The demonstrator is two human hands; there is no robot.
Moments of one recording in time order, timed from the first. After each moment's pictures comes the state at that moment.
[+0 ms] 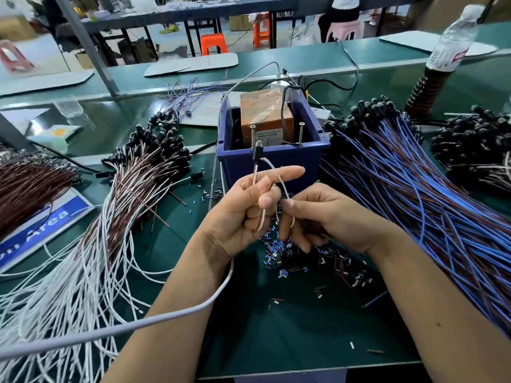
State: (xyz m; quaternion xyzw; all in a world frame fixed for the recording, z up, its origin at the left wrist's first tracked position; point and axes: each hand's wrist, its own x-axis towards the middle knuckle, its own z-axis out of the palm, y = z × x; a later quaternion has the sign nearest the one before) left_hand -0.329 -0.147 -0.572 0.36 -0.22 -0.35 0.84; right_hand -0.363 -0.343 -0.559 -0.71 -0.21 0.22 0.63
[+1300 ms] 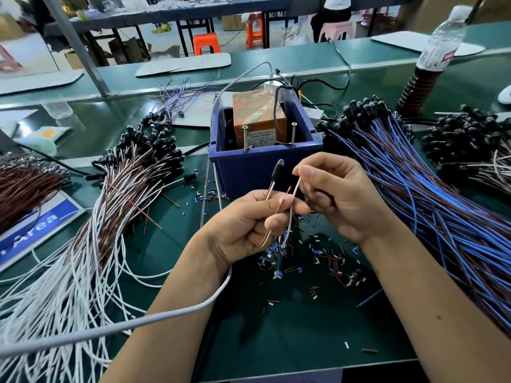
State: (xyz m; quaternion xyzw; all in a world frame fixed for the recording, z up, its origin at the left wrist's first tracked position) left_hand -0.334 -0.155 -0.572 0.43 -0.19 -0.46 0.76; right_hand -0.353 -0.354 -0.560 -0.57 -0.15 0.01 0.80
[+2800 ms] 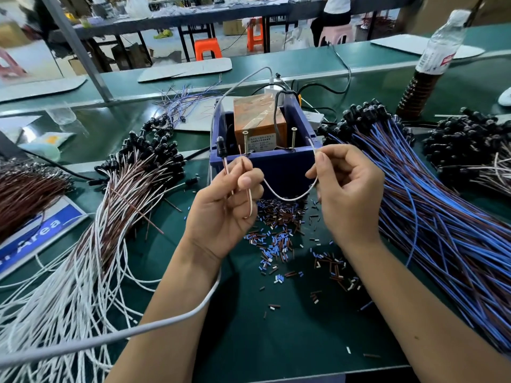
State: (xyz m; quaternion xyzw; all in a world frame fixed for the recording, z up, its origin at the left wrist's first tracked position) left_hand -0.334 -0.141 -0.551 0.21 -0.15 -0.31 0.91; right_hand -0.353 -0.335 -0.570 -0.71 -0.03 -0.36 0.60
